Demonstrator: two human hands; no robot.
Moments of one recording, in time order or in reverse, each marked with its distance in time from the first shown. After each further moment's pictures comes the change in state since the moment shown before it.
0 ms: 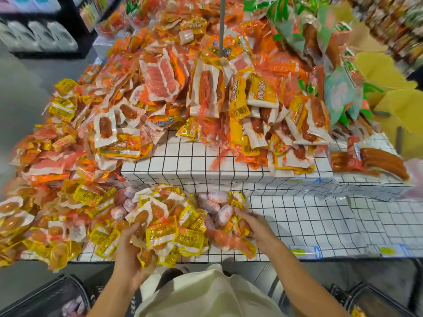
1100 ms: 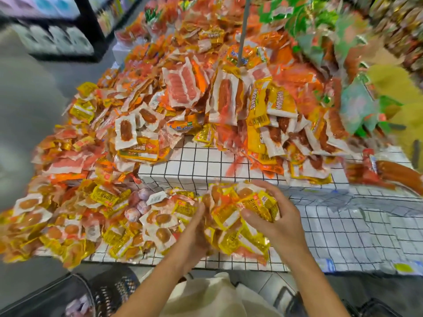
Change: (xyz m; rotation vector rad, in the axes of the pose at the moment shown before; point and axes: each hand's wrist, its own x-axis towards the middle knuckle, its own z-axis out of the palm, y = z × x) left_hand 0.015 -0.020 0.107 0.332 -0.318 -0.265; right_hand -0.131 -0.080 0.040 -0.146 -0.032 -0.865
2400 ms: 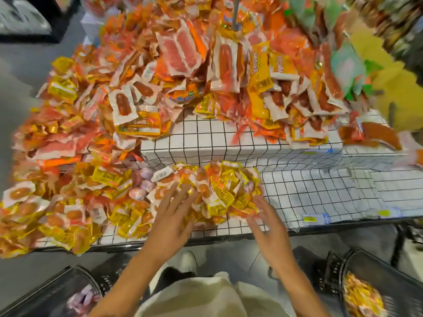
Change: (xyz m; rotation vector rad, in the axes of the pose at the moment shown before) left_hand -0.061 -0.010 -0.113 1.680 0.219 0.629; right_hand -0.097 0.117 0.044 -0.369 0.141 0.113
